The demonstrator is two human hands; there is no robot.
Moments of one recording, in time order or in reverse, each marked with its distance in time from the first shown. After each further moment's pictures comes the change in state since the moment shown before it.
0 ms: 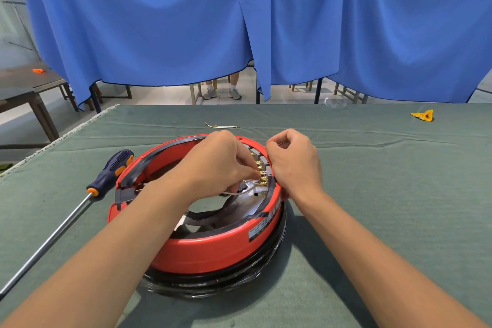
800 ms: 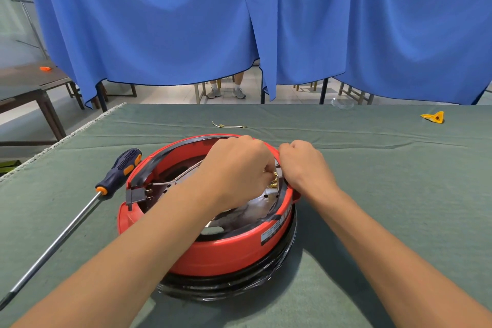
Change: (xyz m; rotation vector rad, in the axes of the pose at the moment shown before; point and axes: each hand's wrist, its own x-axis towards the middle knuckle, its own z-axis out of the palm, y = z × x) left_hand -0.005 0.017 0.008 0.504 0.116 0.162; right_hand 0.009 -0.002 0.000 -0.218 -0.239 0.152
